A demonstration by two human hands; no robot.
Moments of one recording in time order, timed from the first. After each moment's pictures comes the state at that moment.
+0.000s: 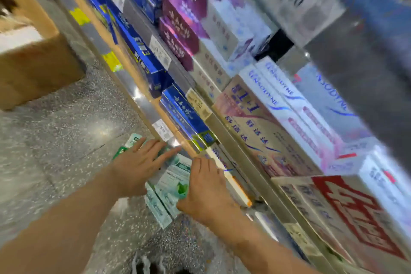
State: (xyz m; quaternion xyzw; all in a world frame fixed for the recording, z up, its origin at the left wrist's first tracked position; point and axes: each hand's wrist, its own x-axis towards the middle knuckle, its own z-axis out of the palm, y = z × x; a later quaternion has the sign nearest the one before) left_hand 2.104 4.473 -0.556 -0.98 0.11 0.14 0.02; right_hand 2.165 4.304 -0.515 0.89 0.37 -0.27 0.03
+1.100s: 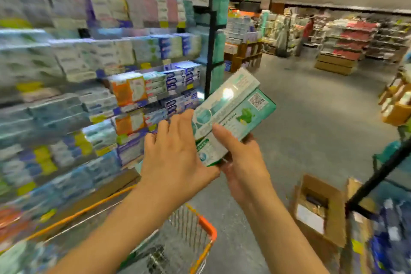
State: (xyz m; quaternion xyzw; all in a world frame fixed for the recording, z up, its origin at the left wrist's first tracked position) left_hand 1.511 4.281 0.190 -0.60 -0.73 -0.29 0.16; right_hand 1.616 4.331 0.197 0.28 0.41 -0.72 -0.48
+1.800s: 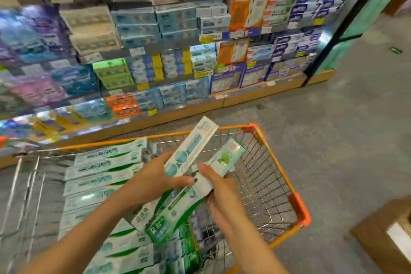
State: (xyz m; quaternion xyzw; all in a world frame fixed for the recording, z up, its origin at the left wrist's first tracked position) left_hand 1.313 4.132 0.011 -0.23 -0.80 -0.37 -0.41; right_hand 1.425 4.241 -0.013 0.42 0.31 -0.85 -0.09
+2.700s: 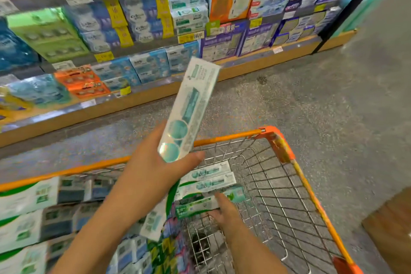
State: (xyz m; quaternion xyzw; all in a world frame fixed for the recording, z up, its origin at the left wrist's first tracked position) left_hand 1.227 4.277 -0.097 -0.18 -0.79 -0.48 -0.33; right_hand 1.357 4.370 -0.351 0.67 0.15 -0.72 0.02
